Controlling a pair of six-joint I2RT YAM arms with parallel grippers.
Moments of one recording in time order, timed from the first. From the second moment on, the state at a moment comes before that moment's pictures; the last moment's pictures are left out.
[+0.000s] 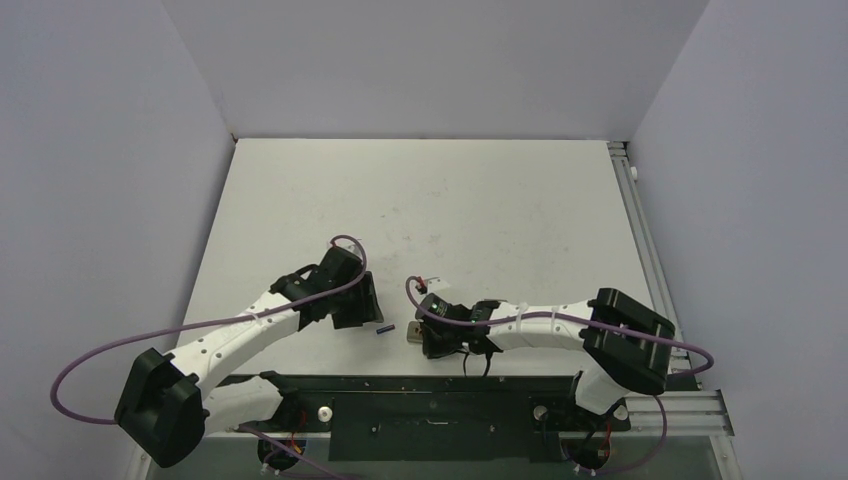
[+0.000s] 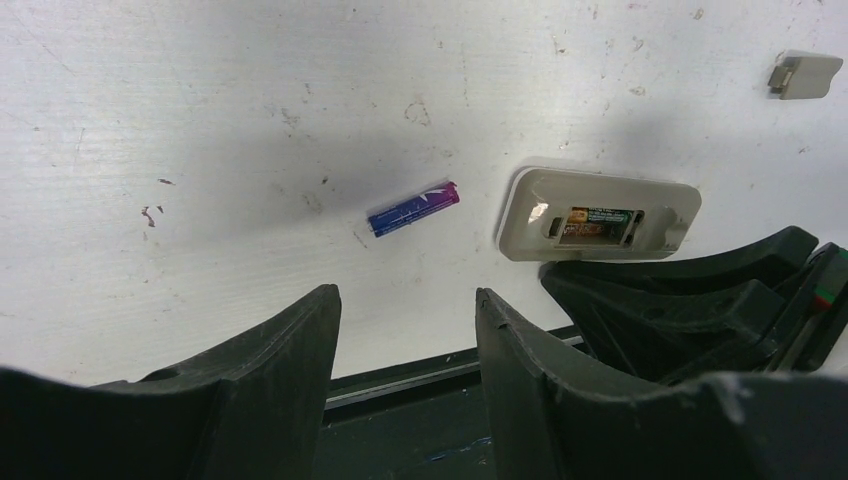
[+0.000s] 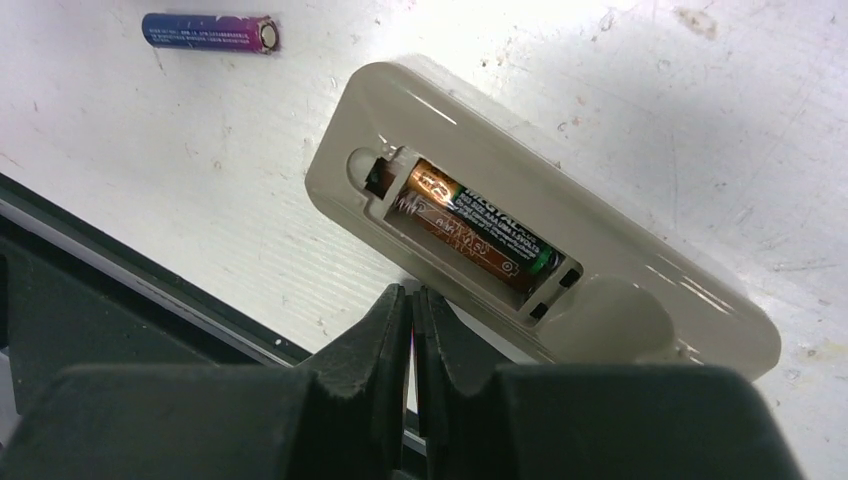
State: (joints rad) left arm -0.64 1.13 0.70 -0.62 0.04 -0.80; right arm 1.13 1.56 0.78 -0.25 0.09 0.78
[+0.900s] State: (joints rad) left arm -0.59 1.24 0.65 -0.48 0.10 -0.80; right arm 1.14 1.57 0.90 -0.34 0.14 0.70
